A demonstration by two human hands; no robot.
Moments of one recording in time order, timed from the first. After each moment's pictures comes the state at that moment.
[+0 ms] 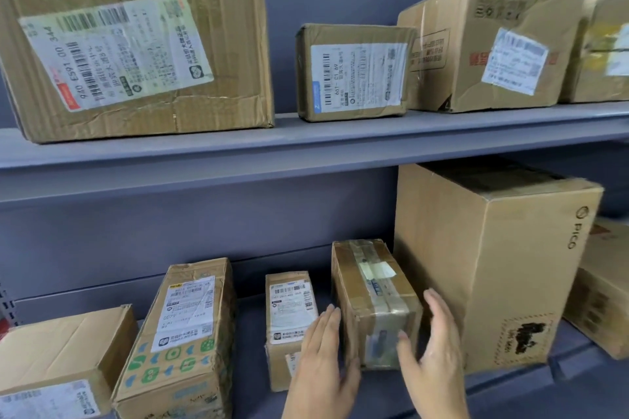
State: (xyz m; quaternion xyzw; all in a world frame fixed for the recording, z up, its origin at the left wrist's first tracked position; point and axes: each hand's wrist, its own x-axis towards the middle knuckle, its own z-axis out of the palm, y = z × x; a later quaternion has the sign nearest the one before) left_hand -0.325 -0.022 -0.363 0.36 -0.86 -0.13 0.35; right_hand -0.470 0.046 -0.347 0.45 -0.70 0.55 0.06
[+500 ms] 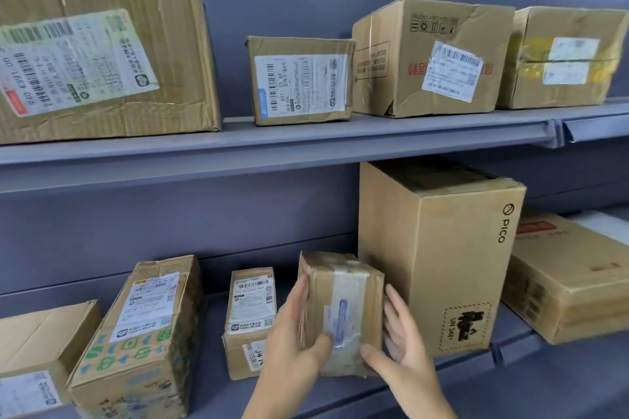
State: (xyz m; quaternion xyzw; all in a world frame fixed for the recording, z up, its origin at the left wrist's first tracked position) left_hand -0.354 0.029 -0.304 0.31 -0.72 -0.42 0.45; right_hand -0.503 0.097 -0.332 0.46 -0.52 0.64 -0.33
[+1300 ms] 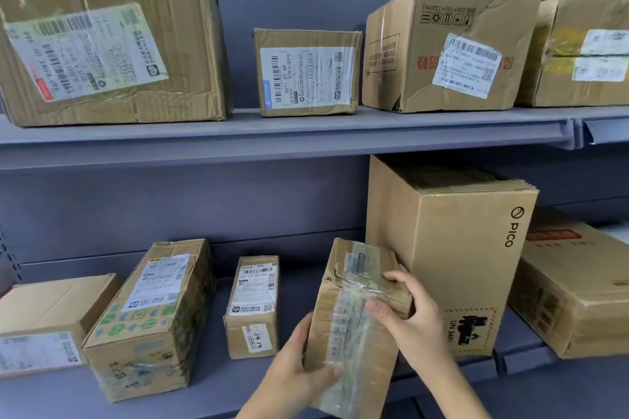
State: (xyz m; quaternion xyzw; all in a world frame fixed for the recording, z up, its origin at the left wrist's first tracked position) left_hand -0.353 0.039 -0.351 0.35 -0.66 -0.59 0.31; right_hand -0.533 0.095 -0.292 0.50 -0.60 0.59 -0.19
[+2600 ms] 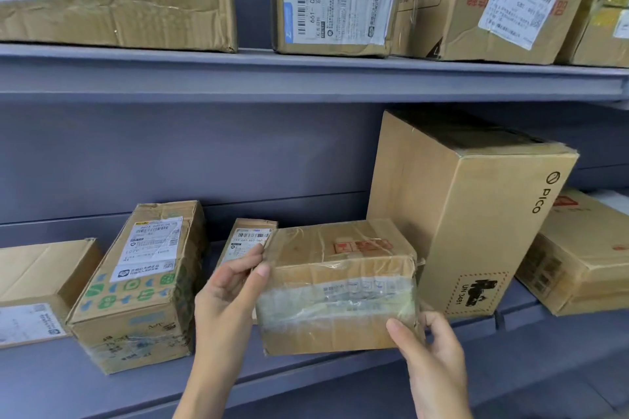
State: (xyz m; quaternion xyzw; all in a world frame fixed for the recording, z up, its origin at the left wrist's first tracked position) left_hand -0.301 0.021 -0.305 0.34 -0.46 -0.54 0.62; right_hand -0.491 0.113 -0.362 0.25 -0.56 0.73 -0.32
